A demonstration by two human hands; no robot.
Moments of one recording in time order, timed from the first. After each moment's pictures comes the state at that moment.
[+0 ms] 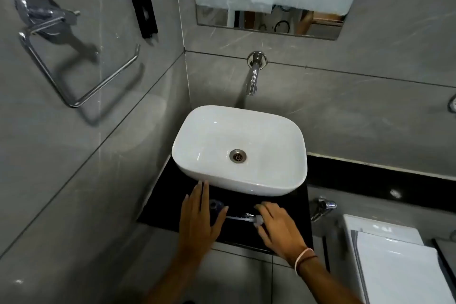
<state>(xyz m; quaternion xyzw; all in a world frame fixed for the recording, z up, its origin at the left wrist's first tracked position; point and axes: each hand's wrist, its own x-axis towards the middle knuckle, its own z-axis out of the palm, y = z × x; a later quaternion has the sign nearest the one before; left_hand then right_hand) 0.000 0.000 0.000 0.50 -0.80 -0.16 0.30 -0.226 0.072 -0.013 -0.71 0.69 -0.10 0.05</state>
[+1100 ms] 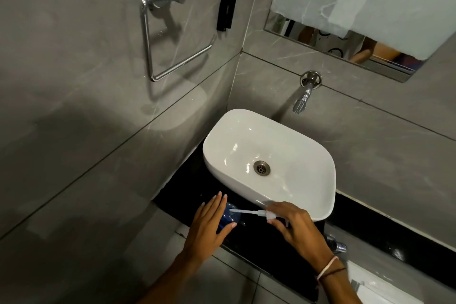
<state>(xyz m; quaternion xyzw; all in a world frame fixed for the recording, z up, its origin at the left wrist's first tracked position) 0.018 -0.011 -0.054 0.50 -0.78 -0.22 0.31 -0.225 0.024 0.072 -0.76 0.60 -0.20 0.16</state>
